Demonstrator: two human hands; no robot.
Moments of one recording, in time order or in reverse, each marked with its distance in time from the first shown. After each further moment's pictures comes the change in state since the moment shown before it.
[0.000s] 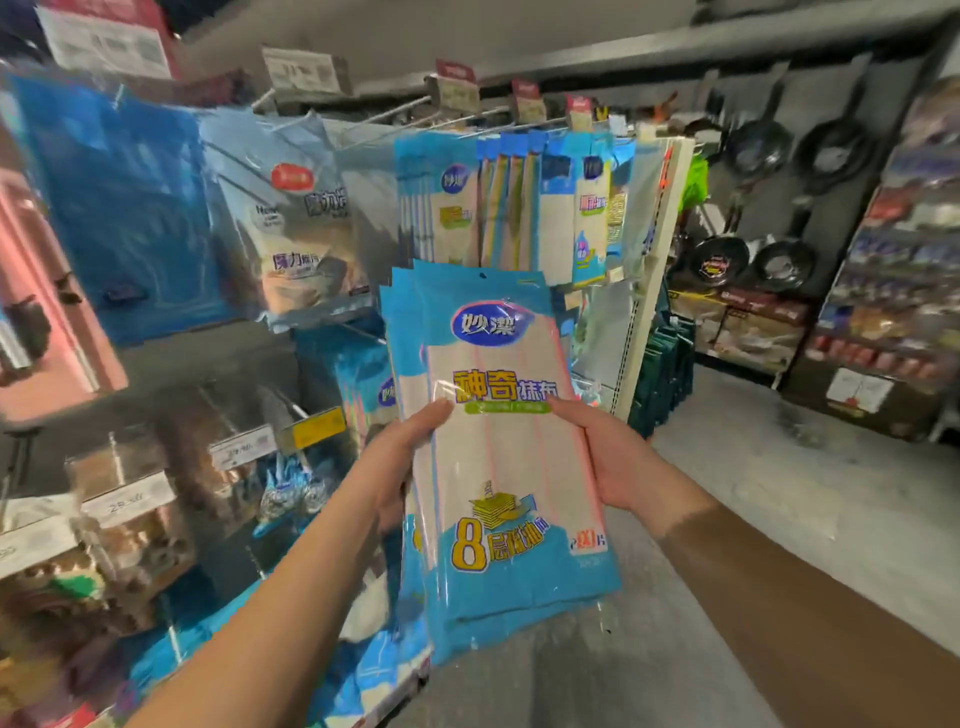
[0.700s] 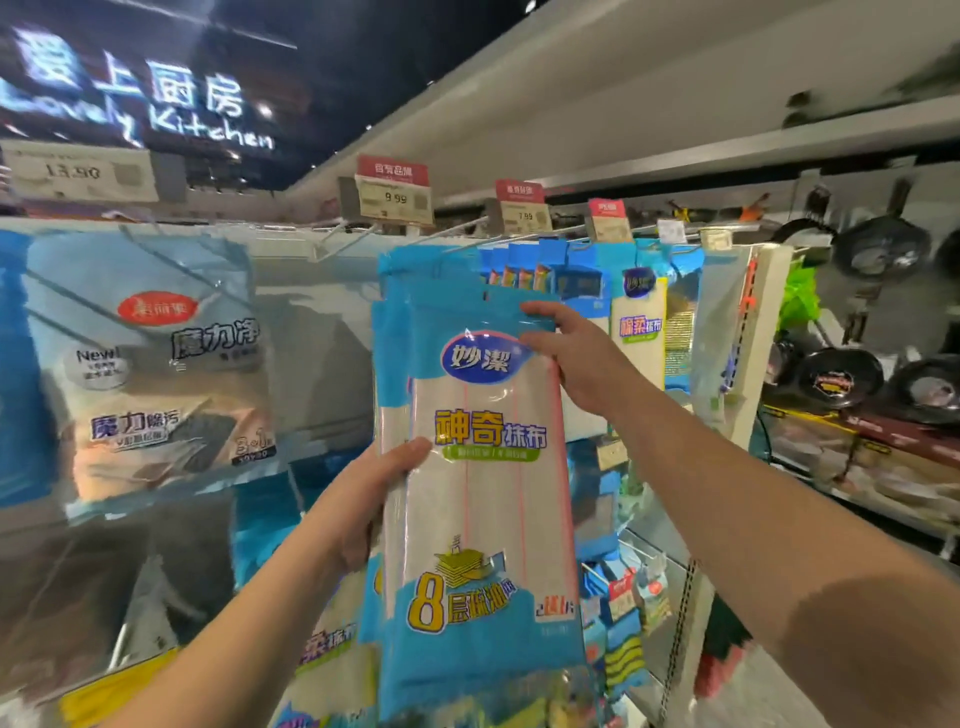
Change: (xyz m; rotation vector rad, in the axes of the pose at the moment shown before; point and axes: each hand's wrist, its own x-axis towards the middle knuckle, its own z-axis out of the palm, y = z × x) left_hand 0.301 0.088 0.064 0.081 0.090 0.231; right_hand 0.319 -0.292 -0.072 -0.228 -0.190 -0.593
